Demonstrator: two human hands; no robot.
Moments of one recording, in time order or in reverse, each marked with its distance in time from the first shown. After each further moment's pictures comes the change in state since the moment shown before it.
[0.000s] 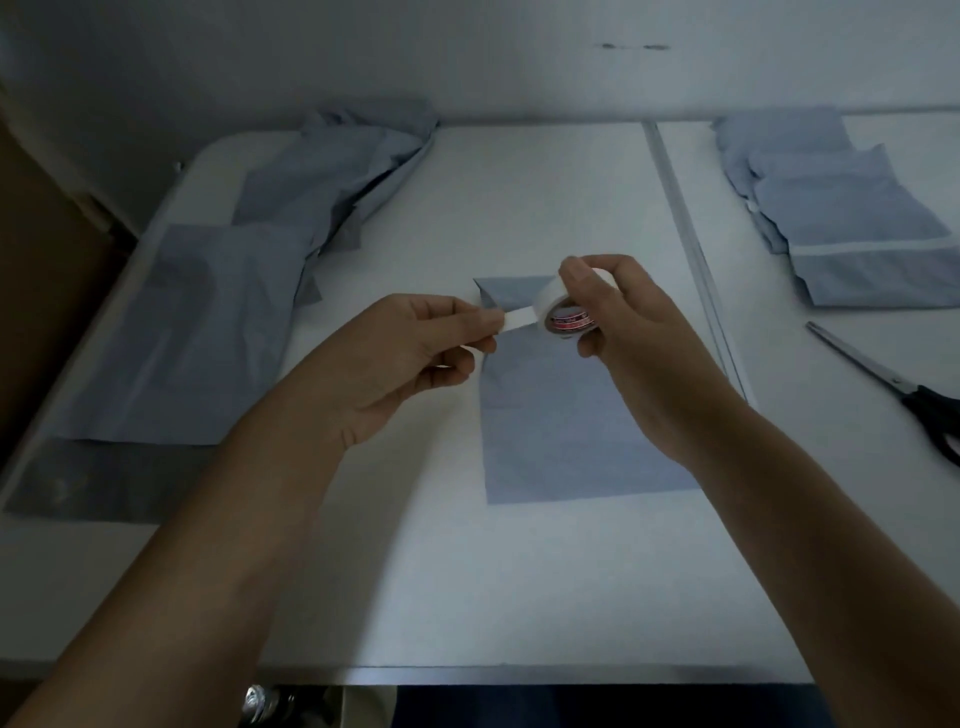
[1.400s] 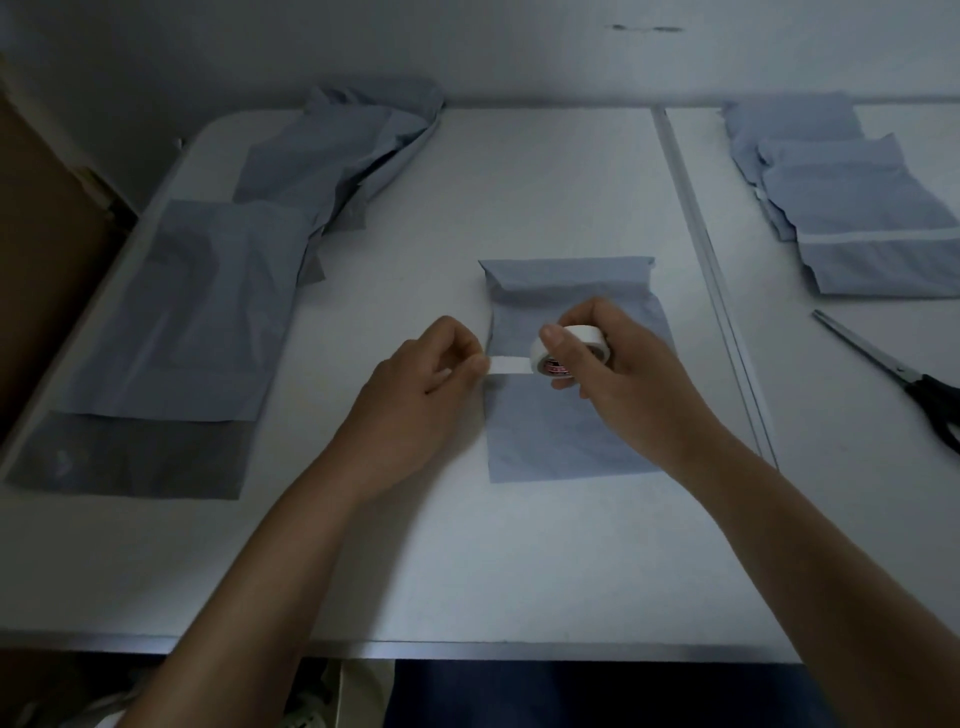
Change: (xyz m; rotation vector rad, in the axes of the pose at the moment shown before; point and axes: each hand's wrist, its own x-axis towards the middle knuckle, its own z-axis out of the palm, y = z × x) left_hand -0.021 -0.053 0.009 0.633 0.208 0.249; right_hand -0.019 0.026 0.003 -0.353 -0.042 -0.136
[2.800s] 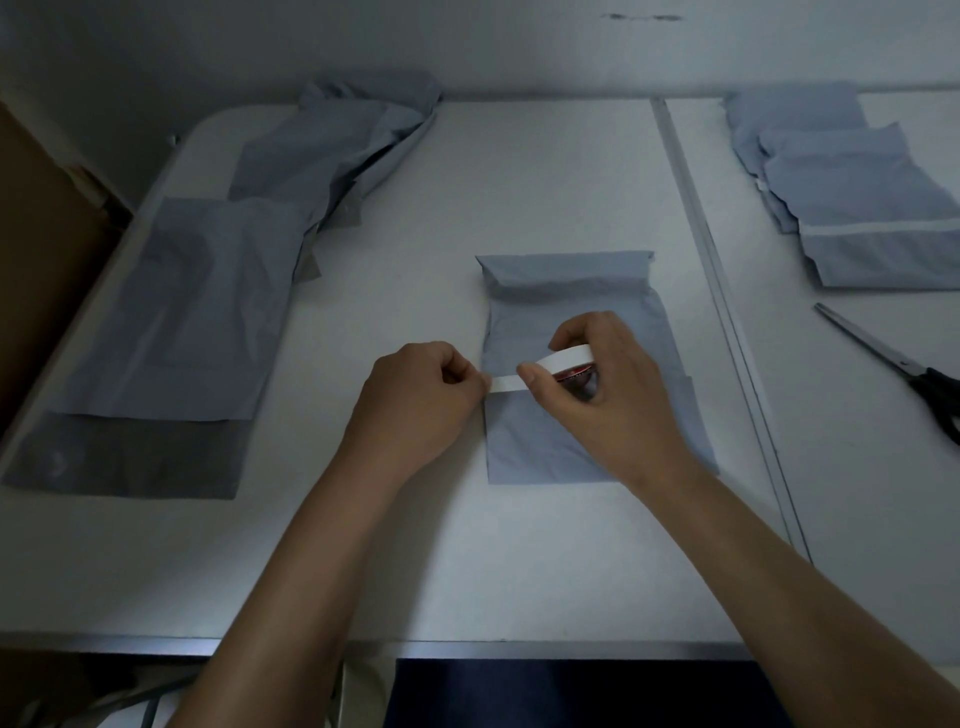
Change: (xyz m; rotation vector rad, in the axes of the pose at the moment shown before) left_hand 0.010 0.003 0.013 0.156 0.063 -0.244; right_hand -0.008 0.031 0.021 -0.192 0.173 -0.201
